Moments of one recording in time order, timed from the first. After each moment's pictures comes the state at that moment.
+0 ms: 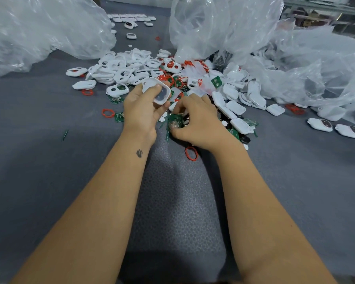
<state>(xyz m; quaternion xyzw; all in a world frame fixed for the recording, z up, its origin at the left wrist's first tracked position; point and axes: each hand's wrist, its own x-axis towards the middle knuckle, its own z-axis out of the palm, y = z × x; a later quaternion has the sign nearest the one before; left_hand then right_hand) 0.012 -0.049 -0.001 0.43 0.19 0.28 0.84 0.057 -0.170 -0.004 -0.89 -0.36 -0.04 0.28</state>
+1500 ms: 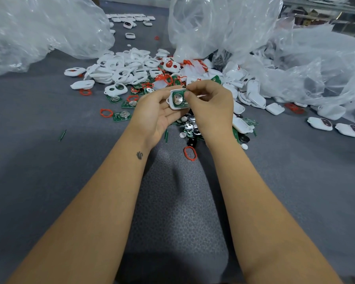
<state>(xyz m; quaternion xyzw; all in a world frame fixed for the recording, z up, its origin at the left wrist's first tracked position) 0.020 -0.053 -0.007 0.44 0.10 0.13 0.88 0.054 -0.166 0.010 -0.75 -0.16 -0.08 0.63</state>
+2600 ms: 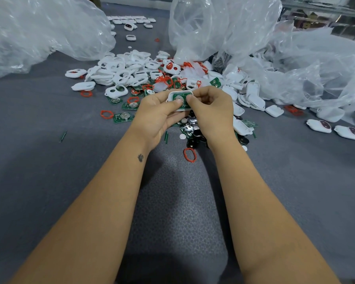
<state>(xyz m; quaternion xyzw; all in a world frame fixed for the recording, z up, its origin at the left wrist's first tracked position) 0.016 -0.056 -0.009 0.55 0.08 0.13 0.82 0.058 -0.170 0.007 -0.77 -0.15 -0.06 0.62</state>
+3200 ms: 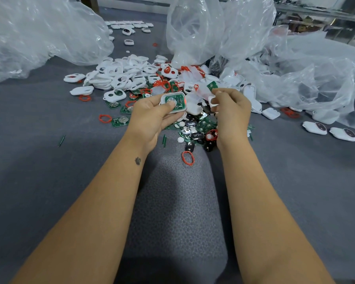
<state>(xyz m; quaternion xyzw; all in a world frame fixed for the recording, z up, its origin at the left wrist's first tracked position) 0.014 -0.056 -0.005 0.53 0.11 0.17 0.83 0.070 -0.191 0.013 -0.68 -0.01 -0.07 0.73</state>
